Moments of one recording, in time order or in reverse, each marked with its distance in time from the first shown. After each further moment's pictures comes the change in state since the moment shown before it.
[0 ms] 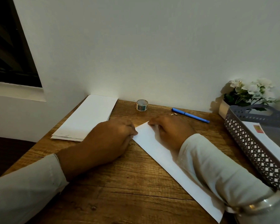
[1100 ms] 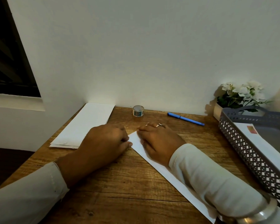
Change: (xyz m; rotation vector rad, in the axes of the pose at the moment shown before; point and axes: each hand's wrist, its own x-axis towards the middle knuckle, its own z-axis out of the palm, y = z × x) left_hand 0.004 0.009 -0.011 0.134 -0.018 -0.078; right_hand -0.013 -0.015 0.010 -0.136 -0.041 -0.184
